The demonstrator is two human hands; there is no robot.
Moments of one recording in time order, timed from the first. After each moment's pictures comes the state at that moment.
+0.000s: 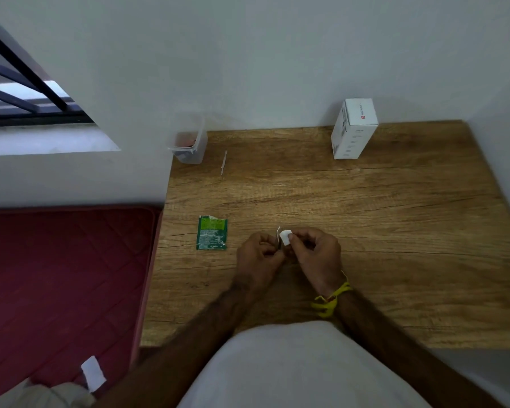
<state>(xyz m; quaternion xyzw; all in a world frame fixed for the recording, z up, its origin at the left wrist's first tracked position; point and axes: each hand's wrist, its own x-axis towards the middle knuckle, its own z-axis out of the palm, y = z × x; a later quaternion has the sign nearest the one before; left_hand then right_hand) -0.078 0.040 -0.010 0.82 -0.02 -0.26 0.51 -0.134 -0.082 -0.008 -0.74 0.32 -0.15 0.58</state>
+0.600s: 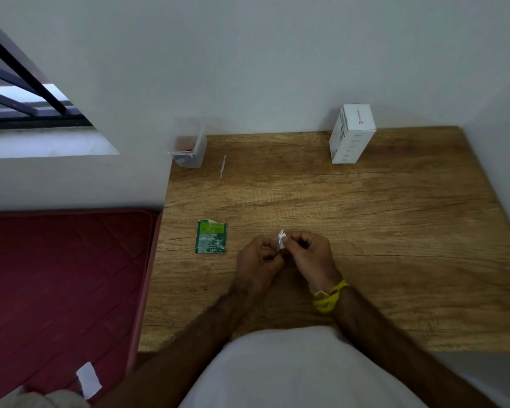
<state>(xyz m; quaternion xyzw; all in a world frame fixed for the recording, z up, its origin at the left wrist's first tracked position) -0.078 0.042 -0.006 0.82 -0.05 -0.27 0.51 -0.121 -0.078 -0.004 -0.66 0.35 -0.08 0.66</state>
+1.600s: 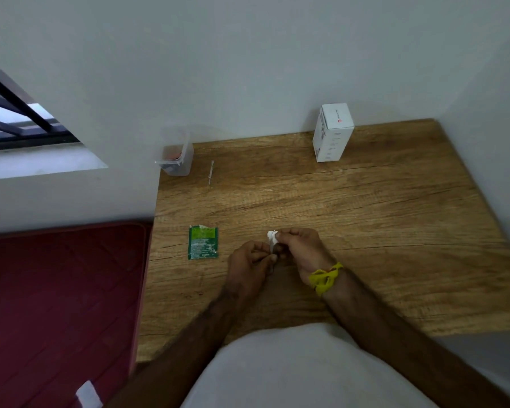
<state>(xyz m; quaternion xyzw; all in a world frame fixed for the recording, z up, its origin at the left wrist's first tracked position) -0.080 0.047 -0.002 0.79 -0.06 -0.29 0.53 -0.111 -0.082 0.014 -0.56 0.42 0.00 0.72</state>
